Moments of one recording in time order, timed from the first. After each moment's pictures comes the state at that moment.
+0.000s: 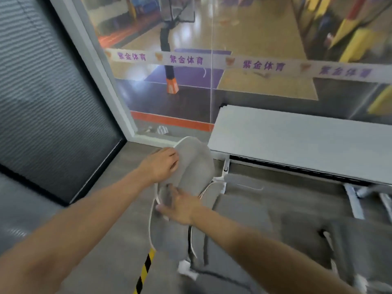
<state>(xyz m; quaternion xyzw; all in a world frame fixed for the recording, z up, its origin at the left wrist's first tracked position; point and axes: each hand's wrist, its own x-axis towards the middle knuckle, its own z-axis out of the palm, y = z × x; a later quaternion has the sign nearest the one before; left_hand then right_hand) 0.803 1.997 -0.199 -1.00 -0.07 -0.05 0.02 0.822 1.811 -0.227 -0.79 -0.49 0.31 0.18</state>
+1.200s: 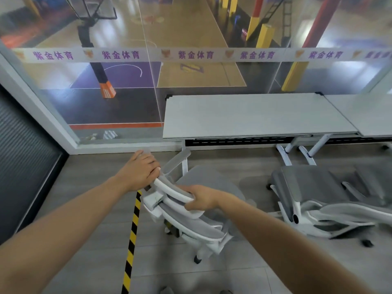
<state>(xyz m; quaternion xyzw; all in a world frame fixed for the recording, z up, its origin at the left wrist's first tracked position) 0.765 1.941 -0.224 -1.00 0.07 0.01 0.00 0.816 1.669 -0.223 -0.80 -0.36 0.42 0.23</state>
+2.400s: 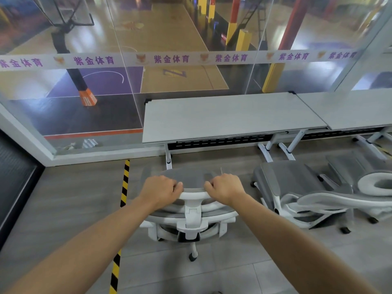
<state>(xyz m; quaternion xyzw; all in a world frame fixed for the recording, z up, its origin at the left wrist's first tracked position) 0.777 1.778 -0.230 -1.00 0.02 0.01 -0.03 0.846 1.548 -0.216 -0.96 -0.25 0.10 0.06</state>
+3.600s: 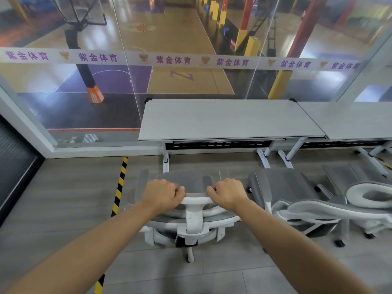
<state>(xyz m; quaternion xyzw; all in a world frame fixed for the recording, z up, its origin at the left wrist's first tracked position) 0.768 1.706 -0.231 -1.00 -0.03 -0.02 -0.03 0.852 1.481 -0.218 -0.95 -0.28 0.10 0.04</state>
